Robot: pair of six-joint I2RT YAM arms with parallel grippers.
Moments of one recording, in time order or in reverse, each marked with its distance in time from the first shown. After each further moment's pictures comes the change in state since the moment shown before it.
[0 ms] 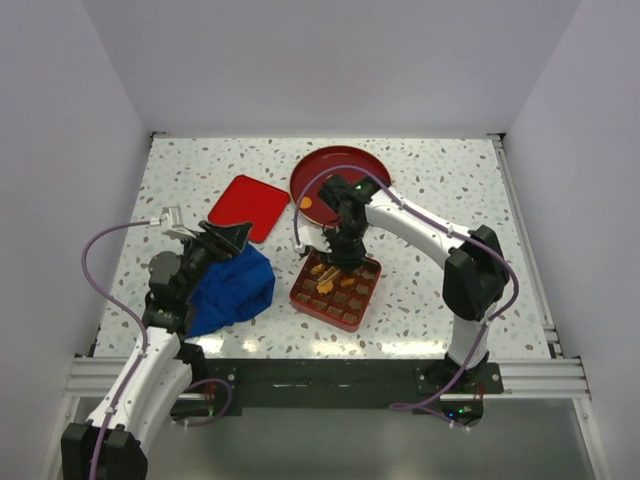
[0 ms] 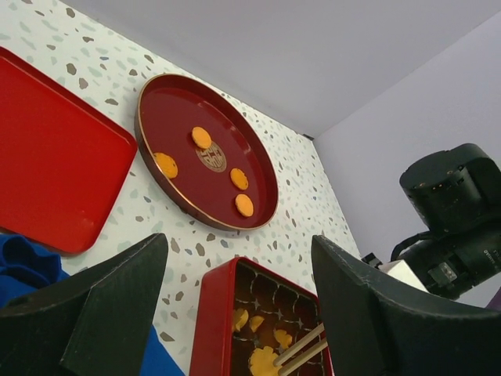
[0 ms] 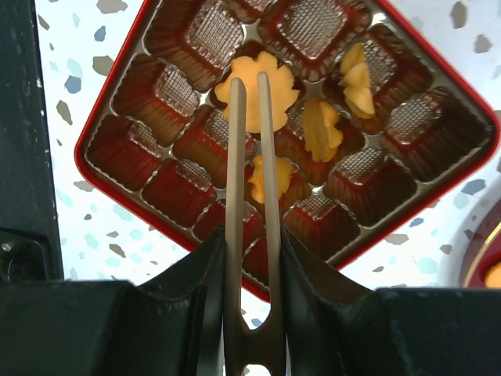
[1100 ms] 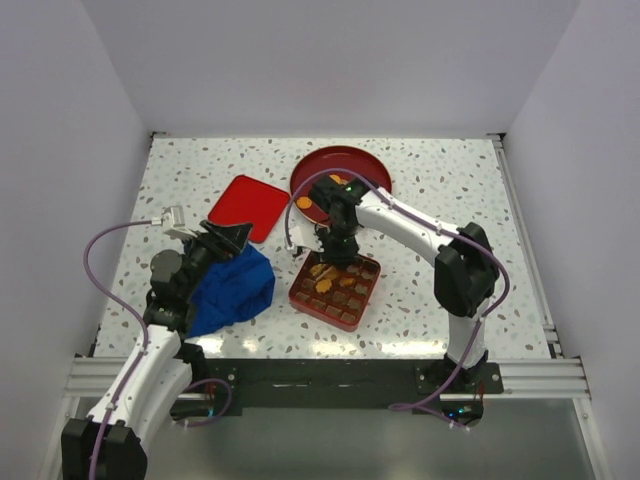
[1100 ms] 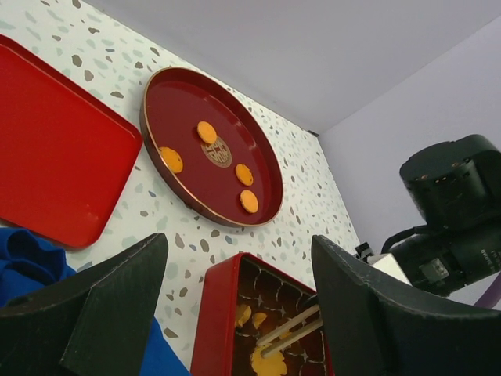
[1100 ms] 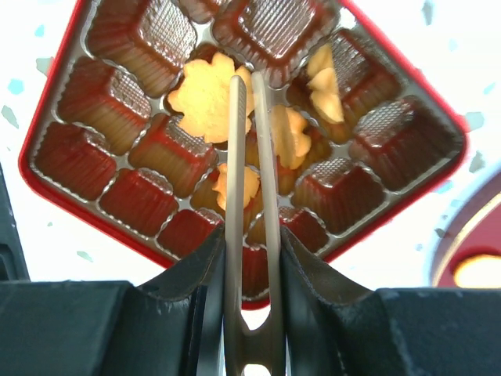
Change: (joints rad) left arm 0.000 0.023 0.000 -0.003 -0.002 0.000; right arm 0.034 0.055 0.021 0.053 0.093 0.017
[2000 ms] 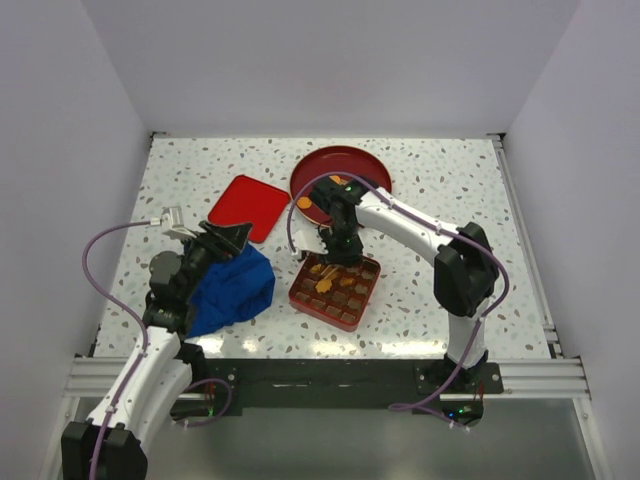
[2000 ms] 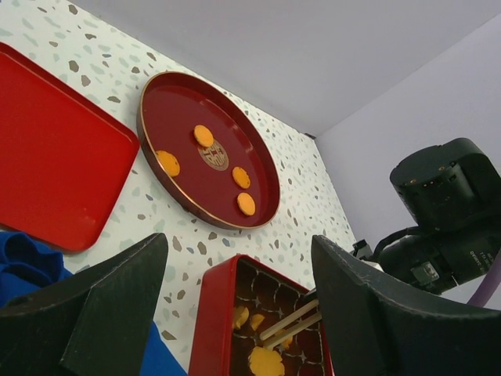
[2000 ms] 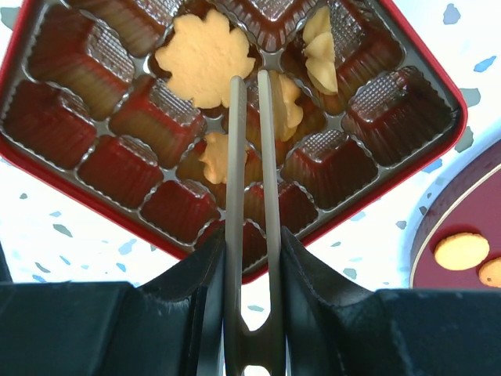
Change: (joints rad) left arm 0.000 -0.016 -0.002 0.002 0.000 0.000; right arm 0.001 0.001 0.018 -0.037 0.074 -0.064
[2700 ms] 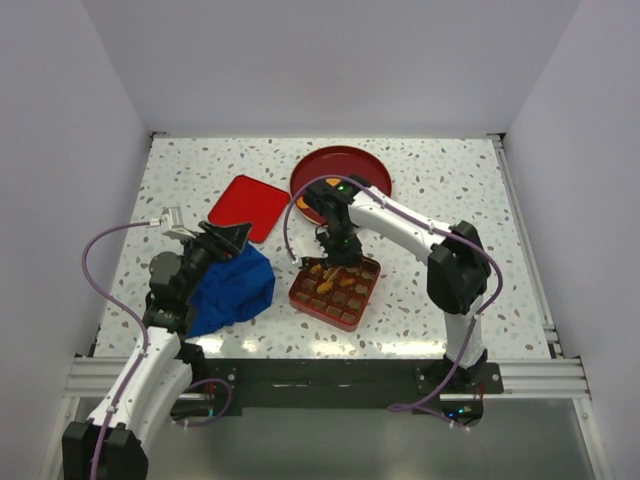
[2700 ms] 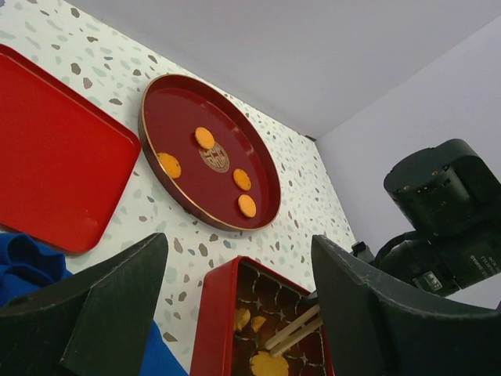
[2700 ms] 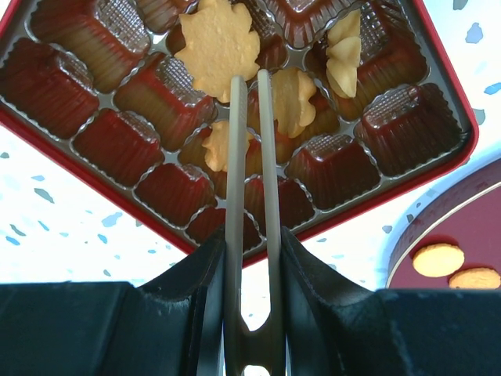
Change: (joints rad) left arm 0.005 -0.002 -0.008 0.012 0.000 0.000; right arm 0.023 0.047 0.066 -0.086 0.043 -0.116
